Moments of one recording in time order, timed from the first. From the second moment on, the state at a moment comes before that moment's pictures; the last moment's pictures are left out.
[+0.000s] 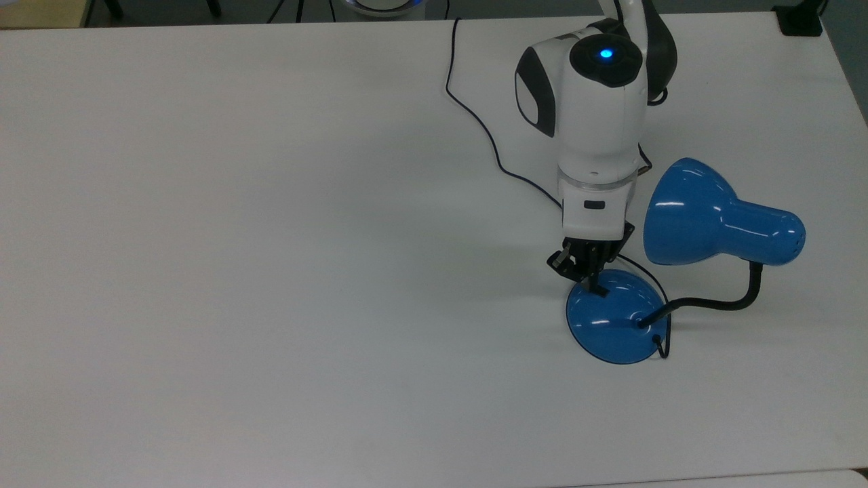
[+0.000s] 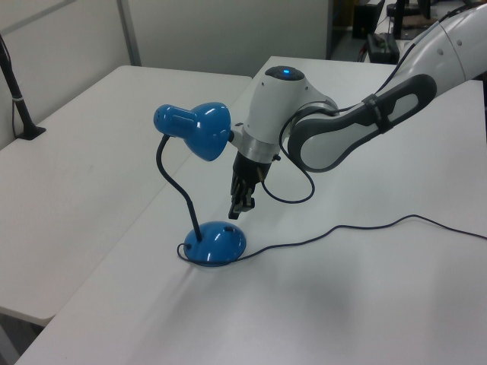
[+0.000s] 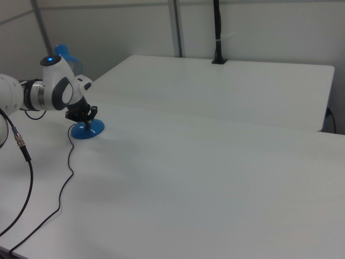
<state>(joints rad) 0.52 0.69 -0.12 -1.38 0.13 2.44 -0.26</state>
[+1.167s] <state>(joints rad) 0.54 0.75 -0.13 -1.35 0.13 2.49 -0.26</state>
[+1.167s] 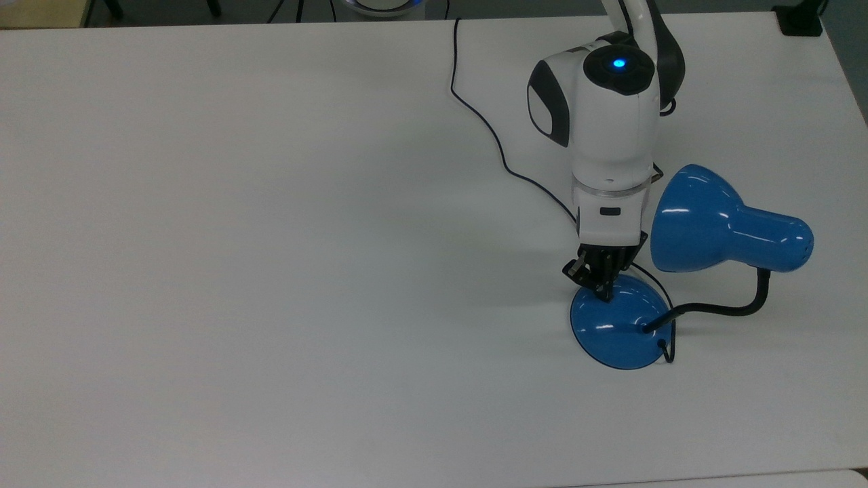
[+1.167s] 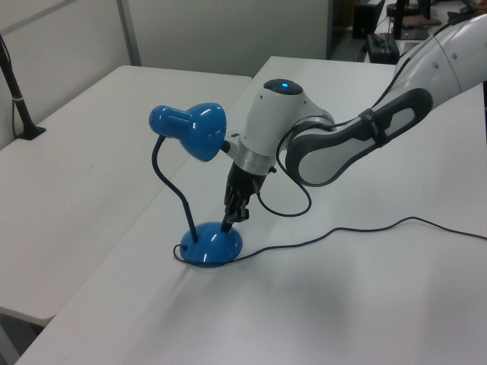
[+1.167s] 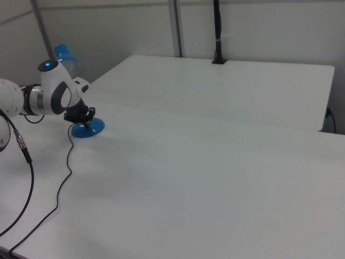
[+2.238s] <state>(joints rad) 0.57 0.78 -0.14 -1.30 0.01 2.48 -0.54</state>
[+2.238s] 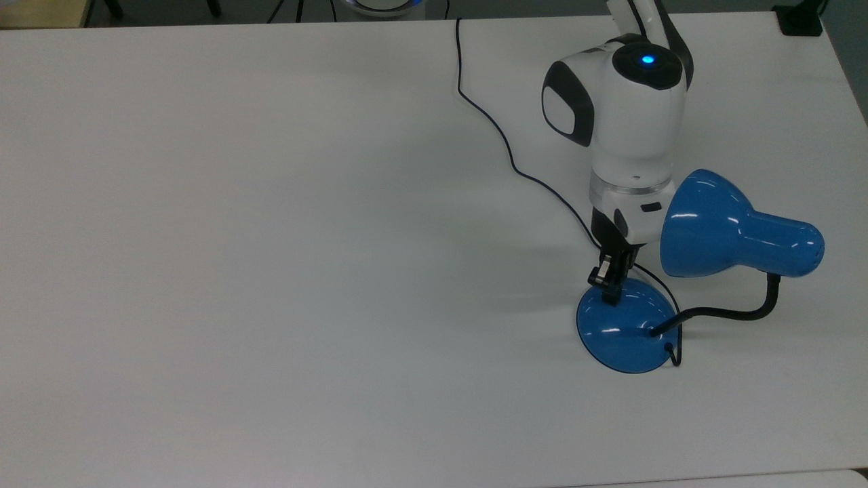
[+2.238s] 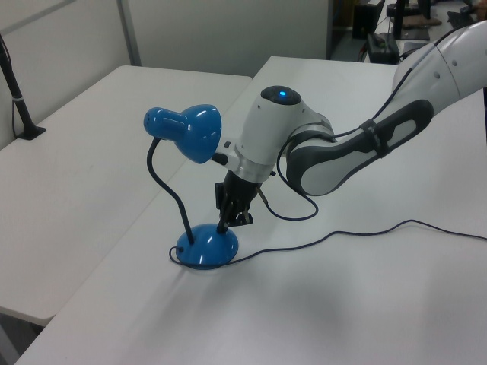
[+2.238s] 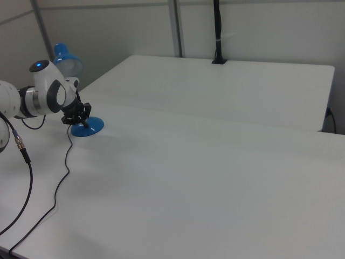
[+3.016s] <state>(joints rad) 0.63 0.78 -0.15 -1.30 -0.02 2.45 -0.45</state>
